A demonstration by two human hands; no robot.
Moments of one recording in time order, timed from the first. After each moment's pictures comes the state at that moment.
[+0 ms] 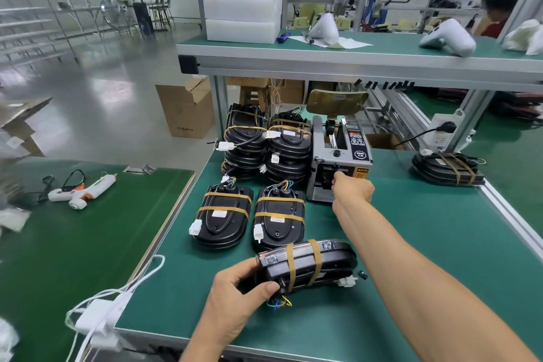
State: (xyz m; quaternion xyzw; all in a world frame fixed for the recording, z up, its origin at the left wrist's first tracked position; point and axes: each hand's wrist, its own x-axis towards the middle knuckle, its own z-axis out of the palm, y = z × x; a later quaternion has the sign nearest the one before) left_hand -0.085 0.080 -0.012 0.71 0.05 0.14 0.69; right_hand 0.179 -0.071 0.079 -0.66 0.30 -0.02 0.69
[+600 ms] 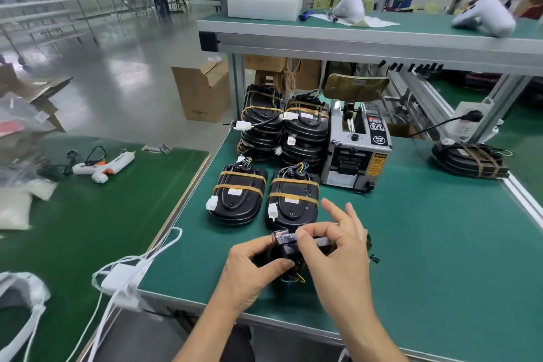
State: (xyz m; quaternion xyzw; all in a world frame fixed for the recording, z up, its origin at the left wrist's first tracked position) left_hand -0.087 0.080 -0.010 0.72 0.05 0.14 0.68; right_hand -0.057 -0.088 0.100 -0.82 -0.12 -0.02 0.56
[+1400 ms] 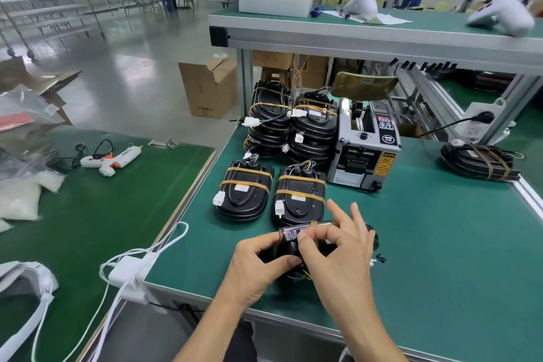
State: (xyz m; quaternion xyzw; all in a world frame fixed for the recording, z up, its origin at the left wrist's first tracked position) left_hand -0.090 0.075 0.000 0.70 0.05 0.14 0.70; right_hand -0.056 -0.083 0.089 -0.85 -0.12 -0.01 0.51
